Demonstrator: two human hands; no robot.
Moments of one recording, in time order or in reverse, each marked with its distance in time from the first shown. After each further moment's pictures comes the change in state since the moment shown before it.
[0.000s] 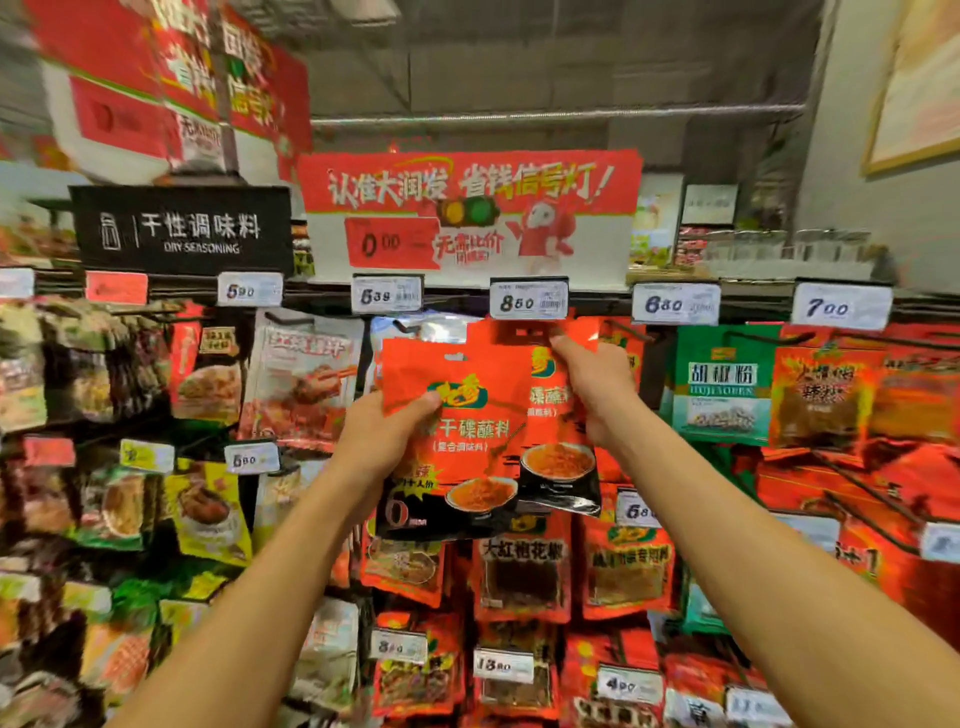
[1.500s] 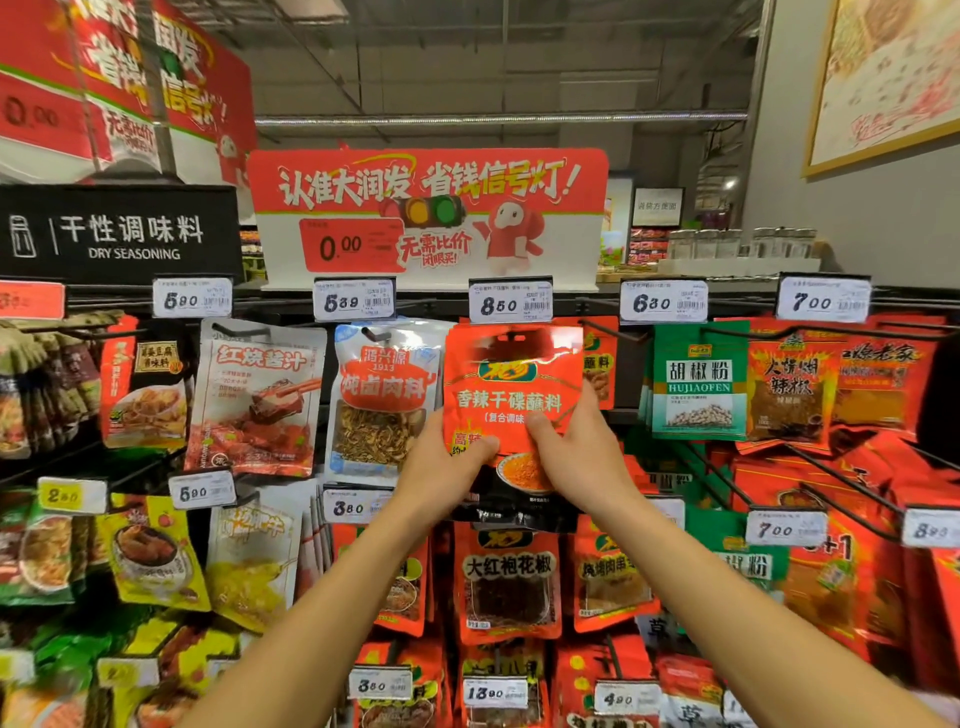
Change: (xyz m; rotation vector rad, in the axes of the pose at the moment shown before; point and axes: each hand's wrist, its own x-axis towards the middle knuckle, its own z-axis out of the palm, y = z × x) left_hand 0.014 -0.036 0.055 0.250 -0.174 -0.030; right_hand -0.042 0.047 -0.018 -0.593 -0.001 -0.247
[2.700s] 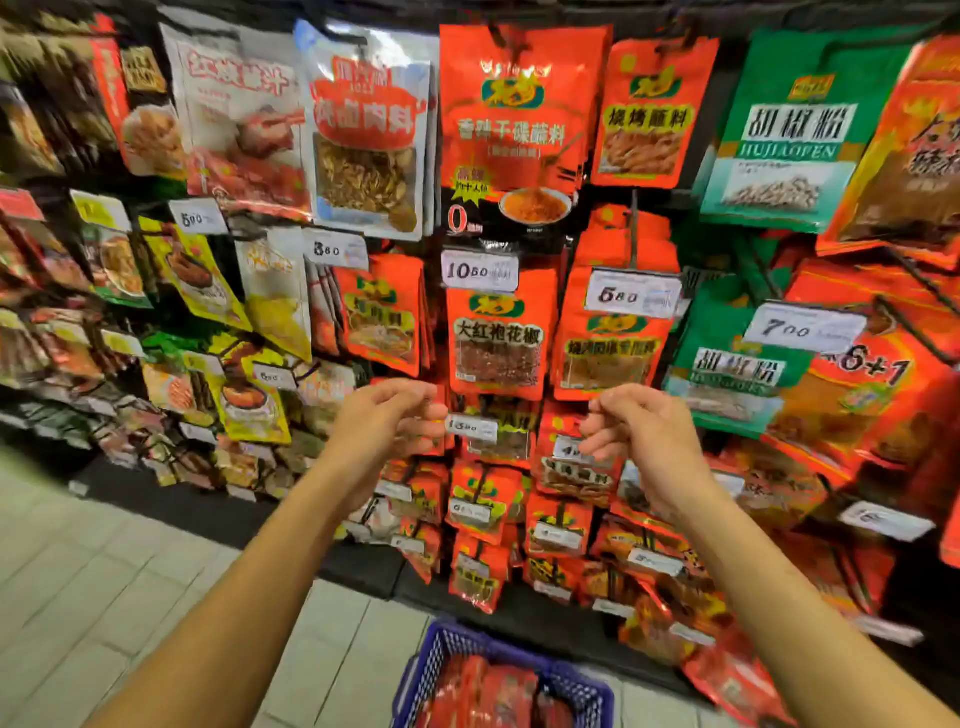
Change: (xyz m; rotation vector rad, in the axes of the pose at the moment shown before) left_hand -0.157 -0.085 0.039 -0.194 0.226 -0.489; right_hand -0.113 0.159 -0.073 0.445 -0.351 0.455
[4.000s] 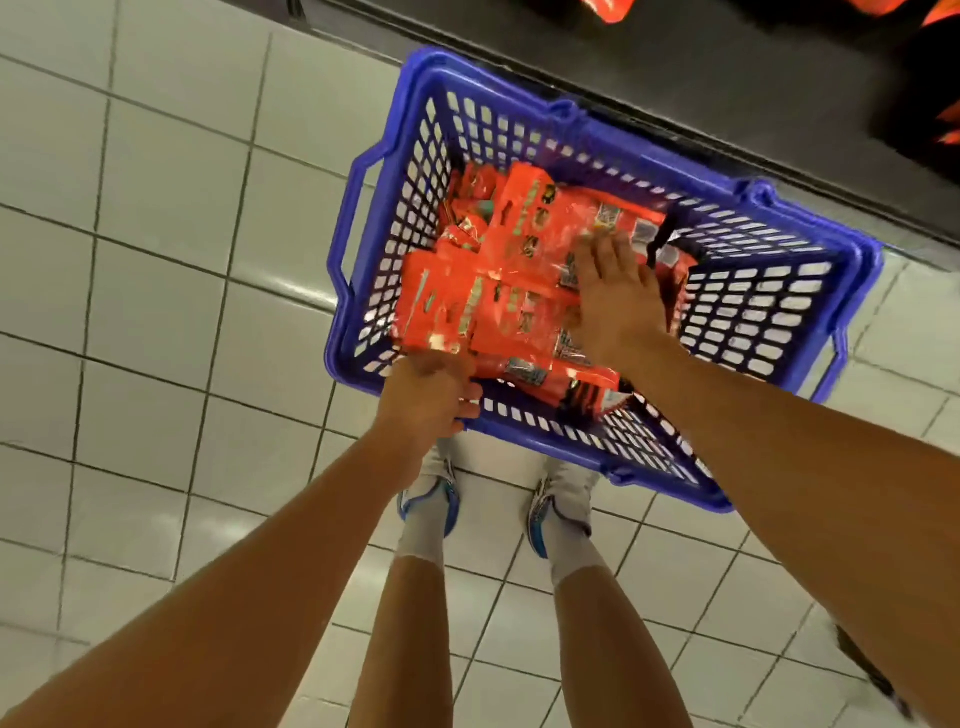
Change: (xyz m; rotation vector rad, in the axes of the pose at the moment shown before) left_hand -0.063 -0.806 -0.029 0.140 0.094 -1.221; right_hand -0.085 0.902 0.085 -1.439 -0.787 0.394
